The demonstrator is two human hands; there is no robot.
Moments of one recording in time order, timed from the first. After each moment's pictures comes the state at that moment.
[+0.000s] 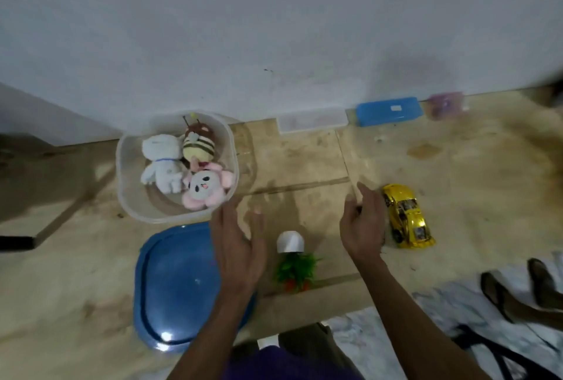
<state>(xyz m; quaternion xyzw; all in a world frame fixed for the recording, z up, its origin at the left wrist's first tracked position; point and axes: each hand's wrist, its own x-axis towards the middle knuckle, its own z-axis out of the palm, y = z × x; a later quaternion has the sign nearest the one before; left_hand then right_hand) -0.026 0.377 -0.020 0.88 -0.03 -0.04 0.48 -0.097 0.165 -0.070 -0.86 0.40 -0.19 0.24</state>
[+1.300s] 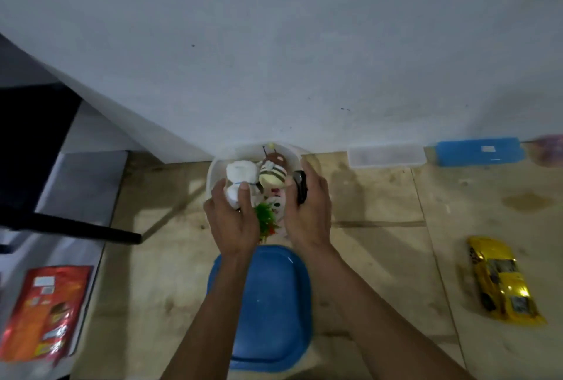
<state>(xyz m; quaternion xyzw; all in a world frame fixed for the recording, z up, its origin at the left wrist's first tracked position) 0.083 0.436 0.007 0.88 0.15 0.05 0.46 0.062 0.324 0.004 -0.80 0.26 -0.12 0.53</state>
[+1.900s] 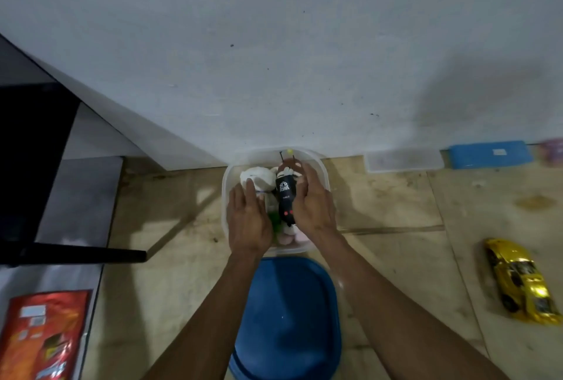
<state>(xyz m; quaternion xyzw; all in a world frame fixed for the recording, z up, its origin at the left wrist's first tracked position) 0.144 0.481 -0.062 0.95 -0.06 -0.08 0.28 0.124 0.350 -0.029 -0.84 0.30 -0.01 0.46</state>
